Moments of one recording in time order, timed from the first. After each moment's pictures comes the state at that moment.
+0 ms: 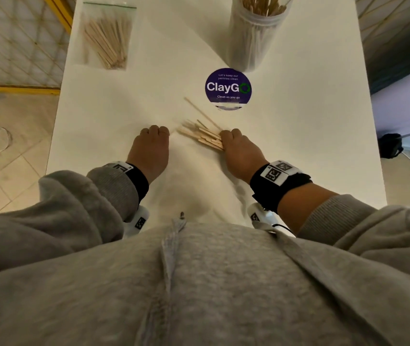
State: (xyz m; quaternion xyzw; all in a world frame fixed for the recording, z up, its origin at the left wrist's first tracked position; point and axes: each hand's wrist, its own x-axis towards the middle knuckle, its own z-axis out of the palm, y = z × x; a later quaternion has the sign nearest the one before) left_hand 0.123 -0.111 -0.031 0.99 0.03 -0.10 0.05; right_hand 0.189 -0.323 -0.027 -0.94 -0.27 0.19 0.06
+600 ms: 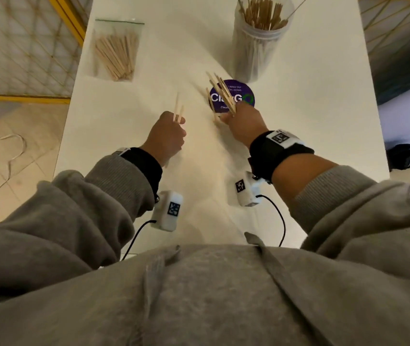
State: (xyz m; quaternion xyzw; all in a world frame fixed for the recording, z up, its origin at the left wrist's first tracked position) left_hand 0.174 -0.138 0.018 0.70 0.33 -0.09 0.63; right_hand 0.268 -0.297 -0.005 -0.93 -0.07 0.21 0.29
